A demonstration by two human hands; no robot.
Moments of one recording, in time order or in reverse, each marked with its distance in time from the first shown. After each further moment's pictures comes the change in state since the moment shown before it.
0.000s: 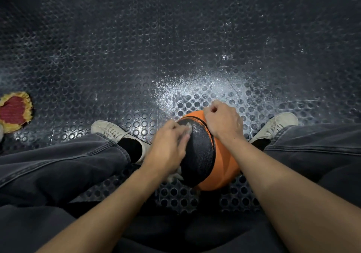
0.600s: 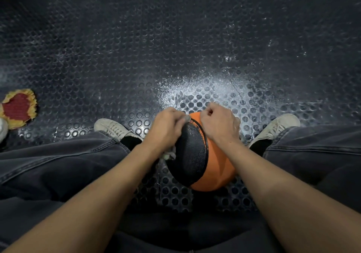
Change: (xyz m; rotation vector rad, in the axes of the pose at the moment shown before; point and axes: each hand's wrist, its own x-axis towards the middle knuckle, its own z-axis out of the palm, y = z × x) left_hand 0.038 -0.023 -0.005 0.018 -0.060 0.036; right_hand -0.015 -0.011 0.007 -0.014 0.009 -0.051
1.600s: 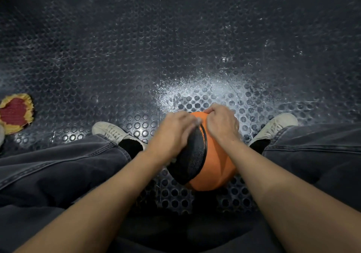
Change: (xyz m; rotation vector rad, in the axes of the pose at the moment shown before) left_hand -0.003 0.006 0.009 0.064 -0.030 0.237; right_hand 0.008 0.004 -0.003 0.094 -0.015 0.079
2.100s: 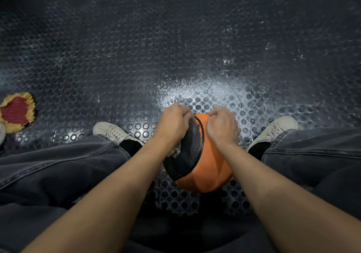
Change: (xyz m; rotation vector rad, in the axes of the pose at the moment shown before) left_hand 0.031 0.003 -0.003 -0.007 0.042 -0.316; right_hand -0.002 0.002 0.004 0.043 0.065 0.081
